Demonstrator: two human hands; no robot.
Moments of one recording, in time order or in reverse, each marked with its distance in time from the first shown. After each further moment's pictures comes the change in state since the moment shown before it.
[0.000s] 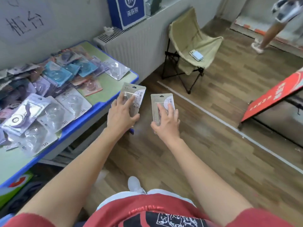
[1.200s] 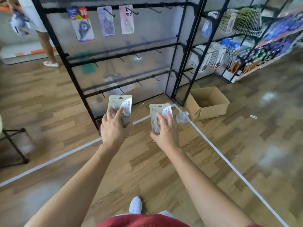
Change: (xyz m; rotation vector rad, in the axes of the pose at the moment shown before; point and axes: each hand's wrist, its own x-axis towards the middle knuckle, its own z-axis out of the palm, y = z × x) left_hand -0.153 0.690 0.260 -0.172 -0.360 0.933; right_hand -0.263 0.559 -0.321 0.078 0.648 0.973
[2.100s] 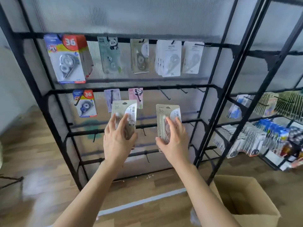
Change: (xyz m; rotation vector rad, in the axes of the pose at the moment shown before) left_hand 0.346 0.200 0.010 -0.070 0.480 0.005; right_hand 0.431 0.008 -0.150 0.241 0.348 -0.549
